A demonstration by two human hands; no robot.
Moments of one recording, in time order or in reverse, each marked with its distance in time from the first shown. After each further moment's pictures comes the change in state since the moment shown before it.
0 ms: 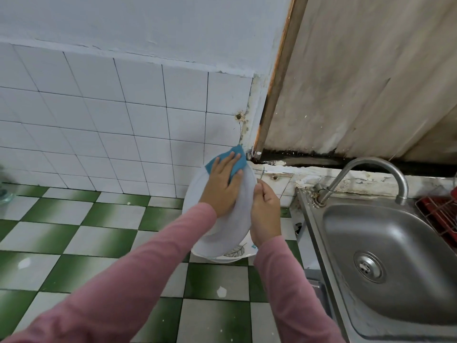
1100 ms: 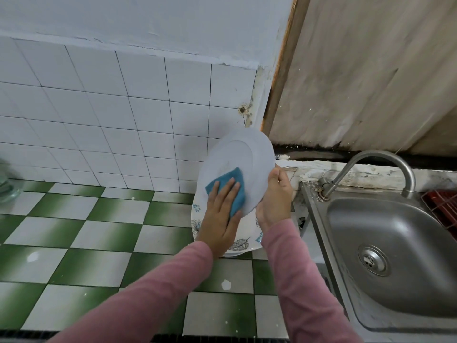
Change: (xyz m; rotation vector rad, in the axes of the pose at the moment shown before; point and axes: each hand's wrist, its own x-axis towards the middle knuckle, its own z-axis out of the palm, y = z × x) left_hand -0.077 -0.048 0.023 0.106 0.114 0.240; right_hand 0.018 -0.011 0.006 0.370 0.132 0.016
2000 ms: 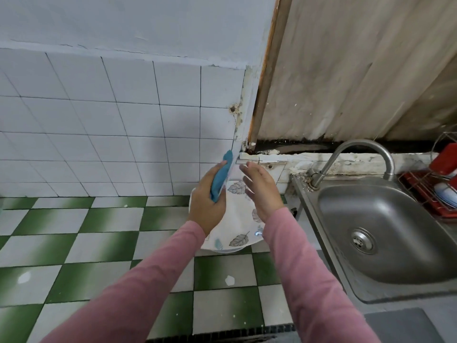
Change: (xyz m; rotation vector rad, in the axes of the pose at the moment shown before) left_hand 0.037 0.014 -0.046 -0.294 0.068 -0.135; right_hand -0.009 -0.004 0.004 -0.431 -0.177 0.214
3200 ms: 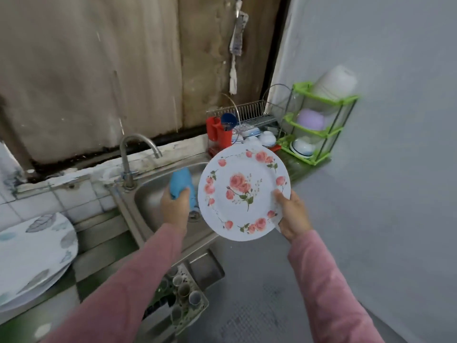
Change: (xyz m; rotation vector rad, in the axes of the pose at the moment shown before) left_hand -0.147 0.201 0.394 -0.486 -0.130 -0.565; right_hand -0.264 0.003 -0.520 0.360 0.671 -0.191
